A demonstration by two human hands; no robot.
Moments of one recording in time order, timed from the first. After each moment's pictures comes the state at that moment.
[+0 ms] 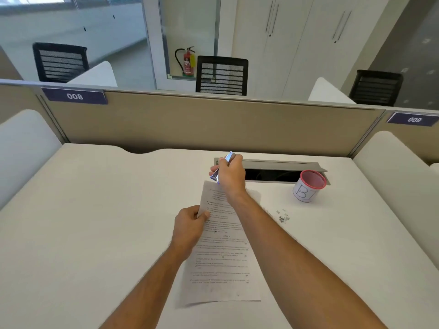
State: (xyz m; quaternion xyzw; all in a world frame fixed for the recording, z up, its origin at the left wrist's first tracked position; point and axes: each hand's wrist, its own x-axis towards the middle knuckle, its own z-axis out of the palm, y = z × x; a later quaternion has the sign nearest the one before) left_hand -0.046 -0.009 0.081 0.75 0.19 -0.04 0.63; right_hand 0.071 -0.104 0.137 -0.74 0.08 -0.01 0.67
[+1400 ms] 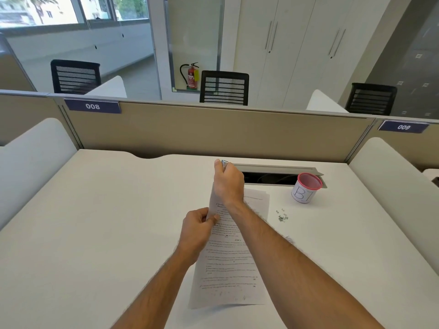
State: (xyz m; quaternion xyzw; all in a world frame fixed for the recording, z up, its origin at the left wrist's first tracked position) left_hand -0.099 -0.021 0.115 0.73 0.15 -0.04 0.66; right_hand 0.014 -0.095 0.152 -0.86 0.02 -0.11 0.49
